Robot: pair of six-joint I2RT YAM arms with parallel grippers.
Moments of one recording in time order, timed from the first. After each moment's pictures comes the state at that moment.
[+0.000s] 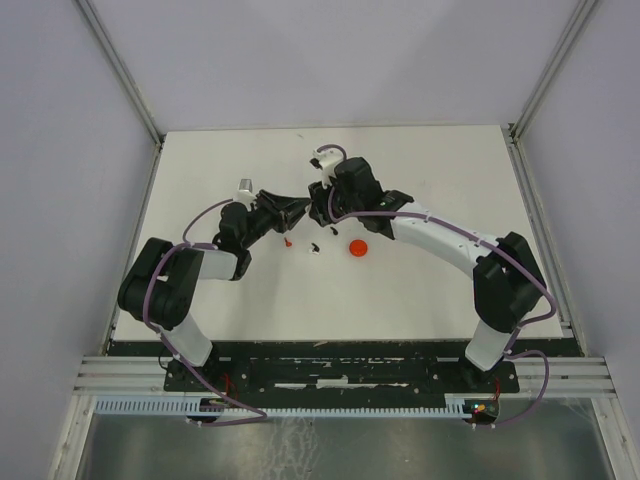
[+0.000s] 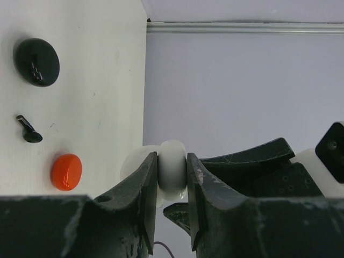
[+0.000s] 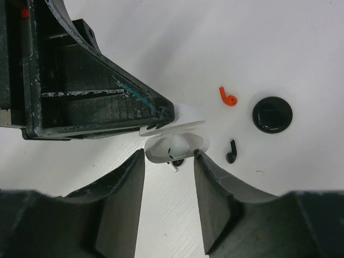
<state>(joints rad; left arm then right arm) -0.31 1.68 0.60 1.03 0.43 -1.48 0.73 1.74 1.37 -0.19 -0.09 0.15</state>
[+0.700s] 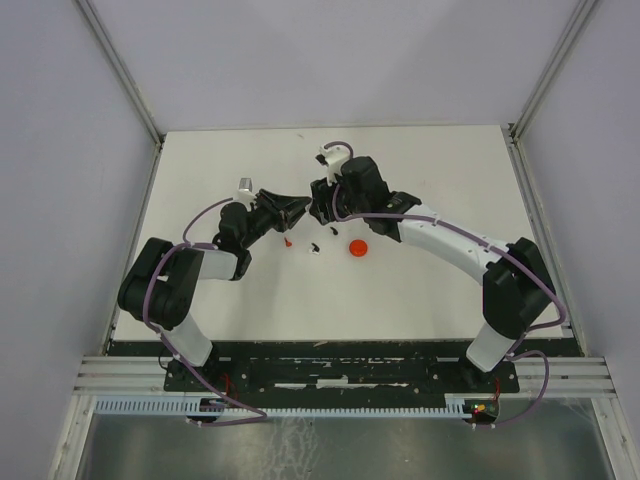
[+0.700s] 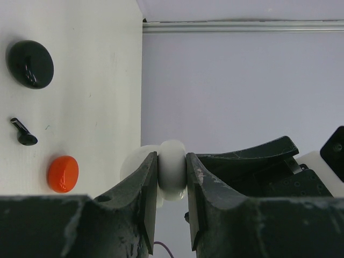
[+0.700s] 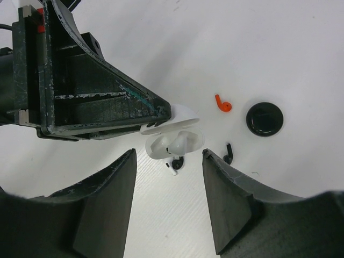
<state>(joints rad) -0.31 1.68 0.60 1.05 0.43 -1.48 0.72 1.68 1.34 -0.15 -0.07 0.17</state>
